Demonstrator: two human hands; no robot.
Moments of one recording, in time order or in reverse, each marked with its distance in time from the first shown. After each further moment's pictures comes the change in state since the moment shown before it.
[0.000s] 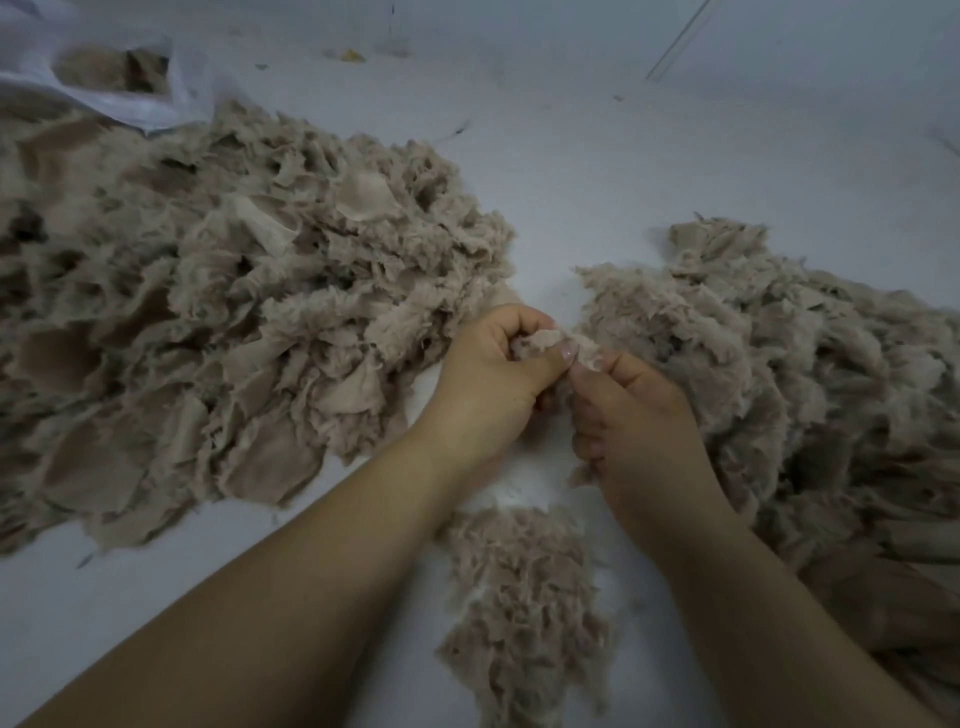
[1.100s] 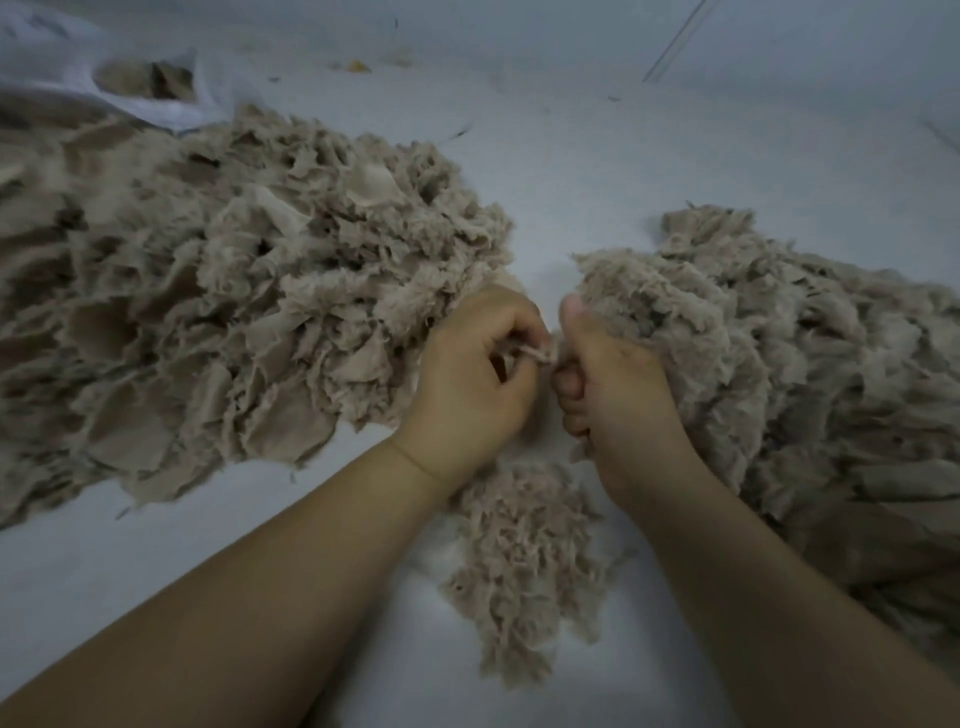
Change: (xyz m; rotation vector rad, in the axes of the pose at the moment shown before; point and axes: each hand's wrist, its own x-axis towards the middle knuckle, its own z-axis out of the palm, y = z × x) left_hand -0.029 0.006 -0.014 0.588 0.037 0.705; right_hand -0.009 -0.004 0.013 -0.023 0.042 -0.030
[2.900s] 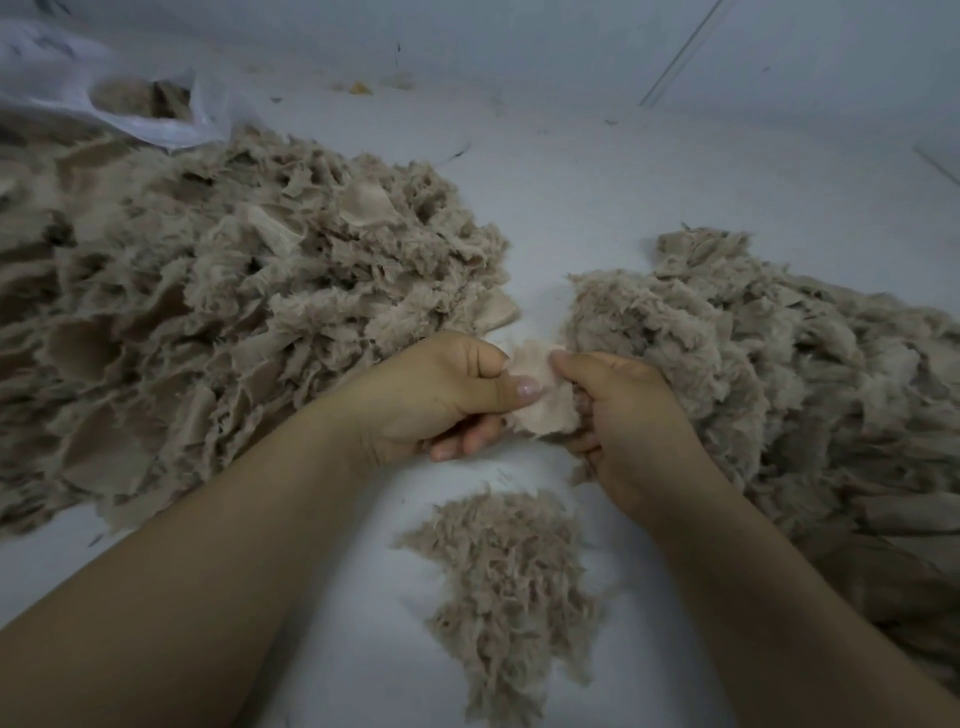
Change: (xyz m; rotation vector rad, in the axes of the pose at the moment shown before) left_hand 0.020 -0.019 -0.035 -0.488 -0.658 -0.753; right_hand 0.013 -0.003 -0.012 0.001 -0.066 0.137
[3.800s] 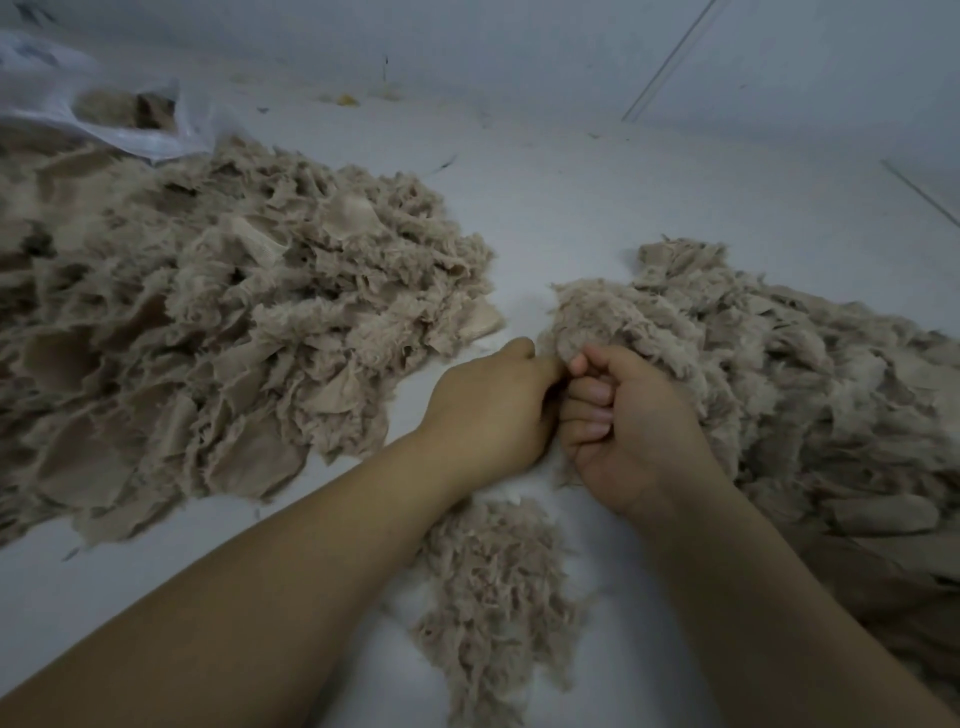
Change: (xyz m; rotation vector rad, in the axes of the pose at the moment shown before) left_hand 0.038 -0.005 0.049 1.203 0.414 0.271; right_hand 0.001 -0.016 -0.006 0.585 -0.004 0.201
